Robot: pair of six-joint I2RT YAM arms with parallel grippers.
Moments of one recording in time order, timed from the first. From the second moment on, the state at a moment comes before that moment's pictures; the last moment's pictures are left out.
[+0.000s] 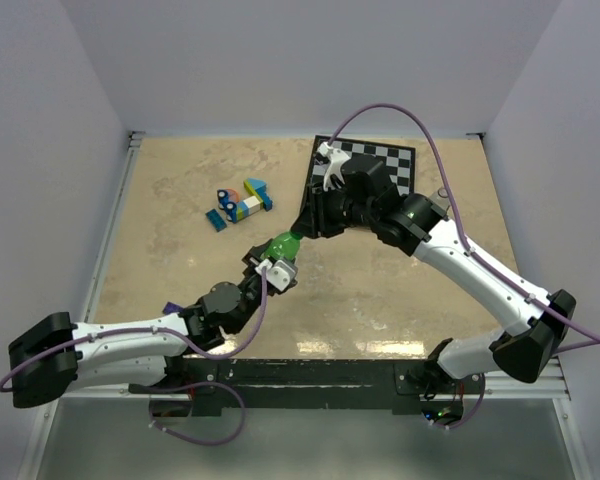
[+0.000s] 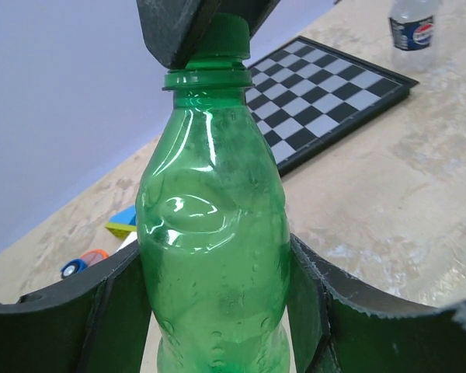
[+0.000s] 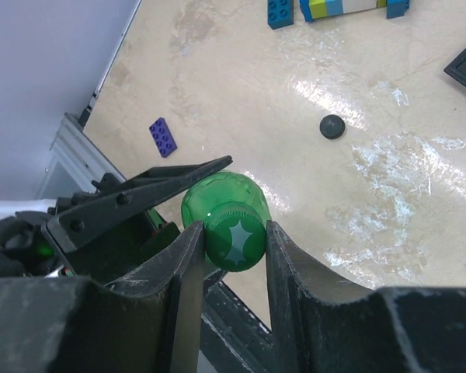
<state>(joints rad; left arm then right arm) -1.13 1.00 0.36 0.69 -0.54 0.41 0.79 1.38 1.44 -0.62 -0.18 0.49</state>
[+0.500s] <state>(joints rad) -1.21 1.07 0.34 0.98 -0.70 0.44 0.80 1.35 1.44 -0.54 -0.15 0.52</state>
